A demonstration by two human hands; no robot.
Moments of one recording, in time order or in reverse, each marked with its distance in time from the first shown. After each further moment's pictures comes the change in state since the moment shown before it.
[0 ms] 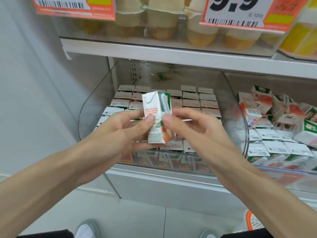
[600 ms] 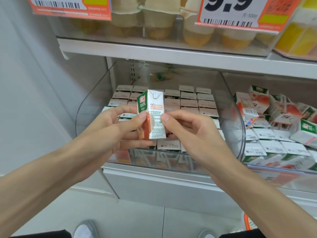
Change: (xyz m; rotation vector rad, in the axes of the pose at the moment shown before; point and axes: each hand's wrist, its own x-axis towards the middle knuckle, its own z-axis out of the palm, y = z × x) left_hand -0.001 0.007 -0.002 -0.048 0.218 -0.084; right_hand 0.004 0.007 0.003 0.033 -0.033 -0.075
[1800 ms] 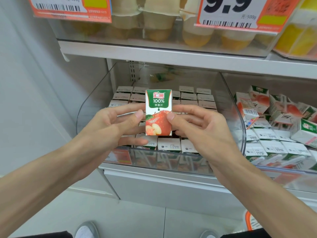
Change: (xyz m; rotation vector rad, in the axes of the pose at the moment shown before) left_hand 0.004 -0.004 -0.008 0.123 -0.007 0.126; right_hand 0.001 -0.008 -0.007 0.052 0.149 0.095
